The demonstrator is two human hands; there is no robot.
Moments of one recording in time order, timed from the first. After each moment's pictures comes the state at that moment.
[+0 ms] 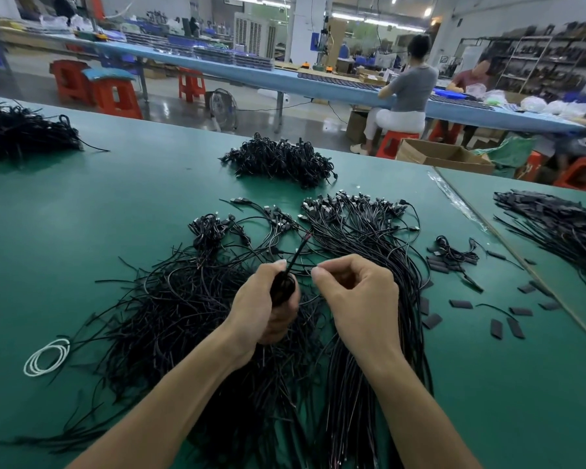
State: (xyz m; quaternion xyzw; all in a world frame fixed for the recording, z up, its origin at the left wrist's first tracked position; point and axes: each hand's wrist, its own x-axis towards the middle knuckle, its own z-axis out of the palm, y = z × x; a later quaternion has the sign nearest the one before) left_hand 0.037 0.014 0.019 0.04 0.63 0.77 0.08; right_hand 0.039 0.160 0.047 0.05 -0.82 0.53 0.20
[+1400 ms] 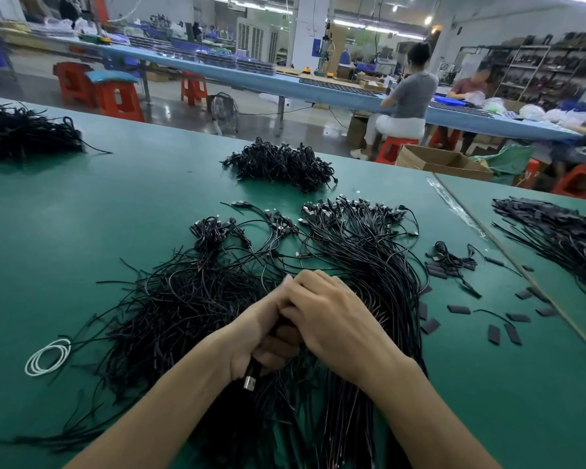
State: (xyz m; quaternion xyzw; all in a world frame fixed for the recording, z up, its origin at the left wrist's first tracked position) left_hand 0.031 0.012 0.007 -0.10 0.49 0.79 0.36; right_hand 0.046 0.155 0.057 0.37 -0.91 0.13 0.12
